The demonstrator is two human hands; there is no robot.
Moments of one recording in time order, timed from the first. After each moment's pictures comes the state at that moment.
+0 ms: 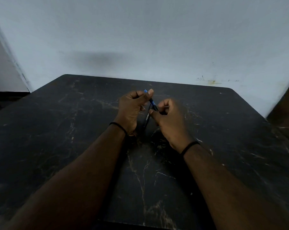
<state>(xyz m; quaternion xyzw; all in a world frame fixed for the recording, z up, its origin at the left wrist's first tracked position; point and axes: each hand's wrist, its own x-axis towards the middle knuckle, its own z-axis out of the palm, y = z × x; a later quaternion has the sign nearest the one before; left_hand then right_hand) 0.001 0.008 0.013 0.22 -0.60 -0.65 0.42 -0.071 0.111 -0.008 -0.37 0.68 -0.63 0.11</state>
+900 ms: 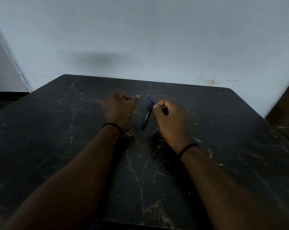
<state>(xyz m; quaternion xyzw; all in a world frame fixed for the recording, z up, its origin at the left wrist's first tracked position) 0.013 -0.026 -0.001 0.42 -0.75 -0.28 0.43 -0.075 0.113 -0.013 -0.38 0.73 -0.57 -0.01</state>
